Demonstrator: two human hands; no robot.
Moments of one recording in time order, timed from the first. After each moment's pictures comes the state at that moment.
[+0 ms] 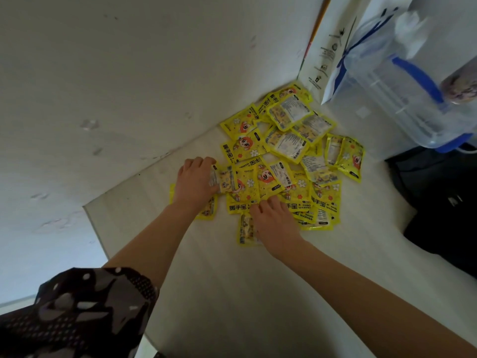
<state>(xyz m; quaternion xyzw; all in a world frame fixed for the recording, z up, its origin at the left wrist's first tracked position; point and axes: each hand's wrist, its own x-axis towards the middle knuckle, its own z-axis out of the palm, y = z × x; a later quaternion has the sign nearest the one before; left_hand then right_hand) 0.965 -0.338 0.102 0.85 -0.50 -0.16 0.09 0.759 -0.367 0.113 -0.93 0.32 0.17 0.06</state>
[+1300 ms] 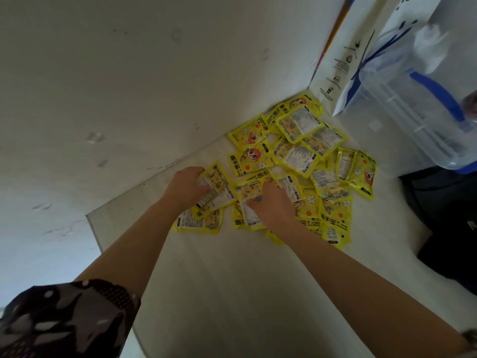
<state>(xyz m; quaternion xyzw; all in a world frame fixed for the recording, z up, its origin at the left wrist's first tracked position) 1.006 -0.346 0.123 0.85 -0.40 -0.32 0.12 0.818 -0.424 0.124 -0.76 0.54 0.10 0.34</state>
